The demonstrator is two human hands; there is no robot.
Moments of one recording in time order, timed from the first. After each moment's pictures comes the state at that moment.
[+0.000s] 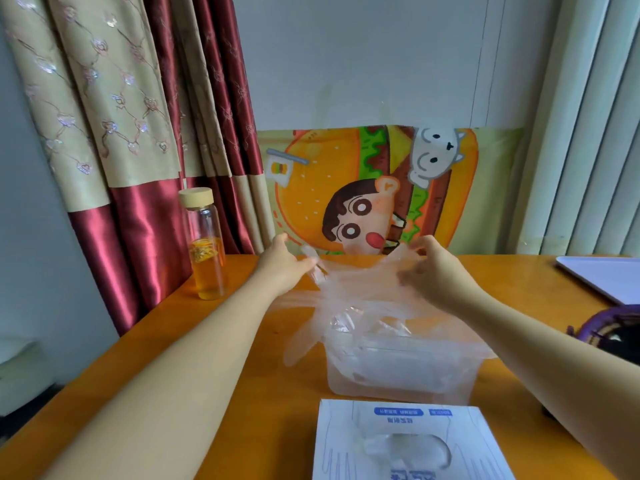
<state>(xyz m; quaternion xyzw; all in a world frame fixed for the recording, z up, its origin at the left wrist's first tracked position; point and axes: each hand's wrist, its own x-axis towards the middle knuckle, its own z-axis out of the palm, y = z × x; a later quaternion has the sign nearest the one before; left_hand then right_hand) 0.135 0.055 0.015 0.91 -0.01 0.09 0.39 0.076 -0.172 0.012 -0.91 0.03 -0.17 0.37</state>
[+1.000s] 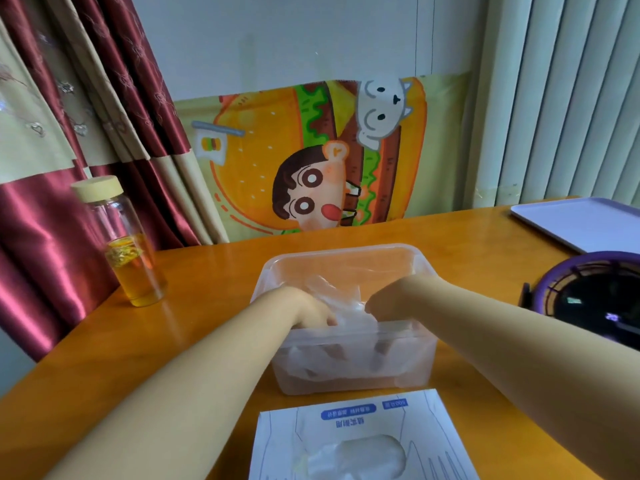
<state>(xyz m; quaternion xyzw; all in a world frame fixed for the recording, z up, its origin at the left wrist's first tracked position) 0.132 -0.061 -0.027 0.91 -0.24 -0.31 -0.11 0.107 -0.197 -0.035 -0.95 -0.06 0.29 -0.07</state>
